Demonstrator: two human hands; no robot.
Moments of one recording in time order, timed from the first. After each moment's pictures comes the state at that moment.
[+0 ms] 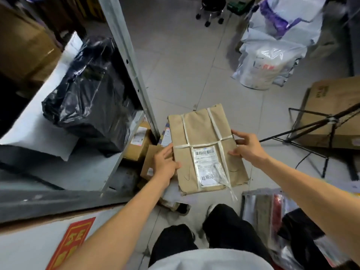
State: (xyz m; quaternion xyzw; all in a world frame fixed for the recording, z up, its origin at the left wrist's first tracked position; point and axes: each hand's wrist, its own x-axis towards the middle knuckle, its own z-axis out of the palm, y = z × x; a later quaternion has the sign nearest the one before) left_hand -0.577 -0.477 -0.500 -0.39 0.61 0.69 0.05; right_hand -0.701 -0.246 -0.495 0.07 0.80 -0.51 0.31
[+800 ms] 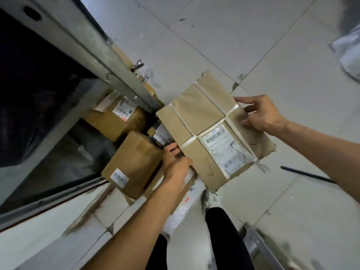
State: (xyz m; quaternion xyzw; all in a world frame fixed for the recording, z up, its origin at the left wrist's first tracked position) left_hand -0.776 -0.461 -0.778 -0.67 0.40 0.62 -0.02; right_hand -1.011 -0.369 -0.796 -0.17 0.85 -0.28 0.42
